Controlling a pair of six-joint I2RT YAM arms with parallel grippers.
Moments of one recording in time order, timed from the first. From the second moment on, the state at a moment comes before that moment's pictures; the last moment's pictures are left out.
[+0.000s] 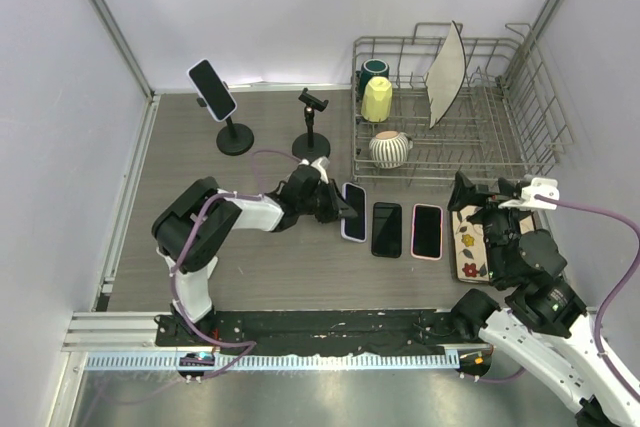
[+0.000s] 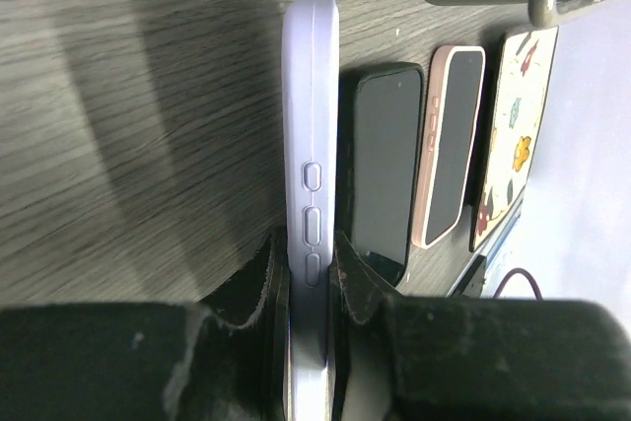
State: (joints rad) left arm -0.72 1.85 0.86 0.40 0.30 -0.98; right arm 0.72 0.30 0.68 -0.27 0.79 0.08
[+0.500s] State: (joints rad) left arm -0.77 1.87 0.90 0.32 0.35 -0.97; right arm 0.72 0.29 0.67 -0.23 0.79 0.08
